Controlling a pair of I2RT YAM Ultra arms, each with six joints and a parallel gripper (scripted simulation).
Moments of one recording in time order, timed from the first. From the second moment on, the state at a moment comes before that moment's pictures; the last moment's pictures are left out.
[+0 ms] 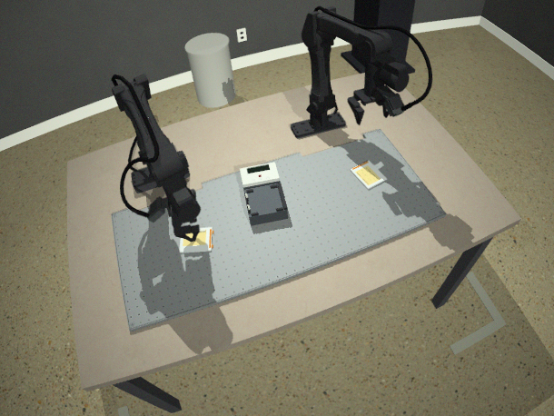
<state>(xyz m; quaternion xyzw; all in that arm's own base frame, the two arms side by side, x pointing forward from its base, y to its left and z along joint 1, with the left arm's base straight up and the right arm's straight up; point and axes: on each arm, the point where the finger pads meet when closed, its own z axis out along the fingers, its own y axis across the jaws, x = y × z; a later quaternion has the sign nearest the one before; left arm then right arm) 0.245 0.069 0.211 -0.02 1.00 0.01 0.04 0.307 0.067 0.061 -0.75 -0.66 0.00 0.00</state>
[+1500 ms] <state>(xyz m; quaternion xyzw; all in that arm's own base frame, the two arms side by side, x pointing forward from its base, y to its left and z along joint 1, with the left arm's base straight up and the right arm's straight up) 0.245 0.069 0.211 -0.02 1.00 0.01 0.04 0.309 0.059 0.069 -0.21 -0.98 -0.07 0.01</state>
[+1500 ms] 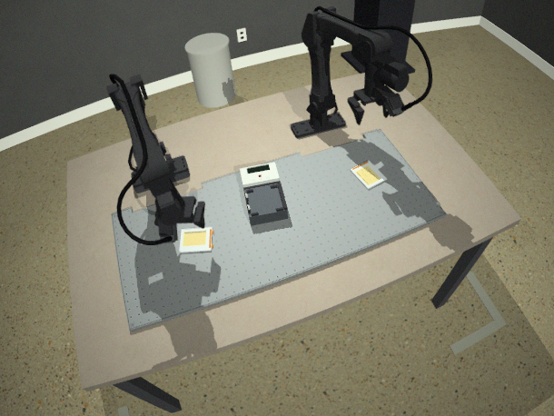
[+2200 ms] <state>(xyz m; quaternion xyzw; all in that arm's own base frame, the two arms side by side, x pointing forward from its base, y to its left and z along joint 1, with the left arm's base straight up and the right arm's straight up) 0.245 0.069 0.211 -0.02 1.00 0.01 0.04 0.303 0.054 0.069 0.10 -0.99 -0.10 -0.01</state>
